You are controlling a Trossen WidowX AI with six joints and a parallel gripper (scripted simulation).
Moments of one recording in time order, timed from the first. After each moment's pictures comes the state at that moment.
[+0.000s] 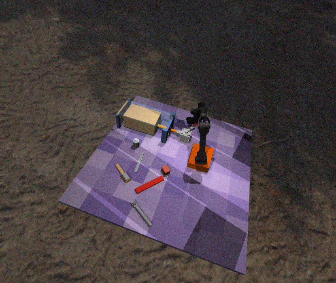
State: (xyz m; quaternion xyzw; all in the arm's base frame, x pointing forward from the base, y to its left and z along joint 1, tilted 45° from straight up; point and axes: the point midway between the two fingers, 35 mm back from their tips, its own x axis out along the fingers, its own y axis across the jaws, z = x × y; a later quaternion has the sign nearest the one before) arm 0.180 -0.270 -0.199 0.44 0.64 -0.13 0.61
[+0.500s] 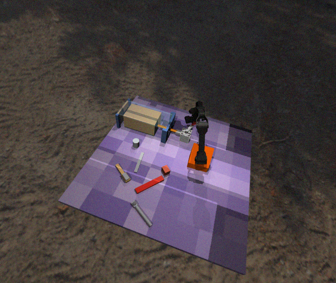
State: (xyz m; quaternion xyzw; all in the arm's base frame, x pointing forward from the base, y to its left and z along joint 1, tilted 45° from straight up) arm 0.196 -0.271 -0.203 0.44 0.64 -0.14 0.61
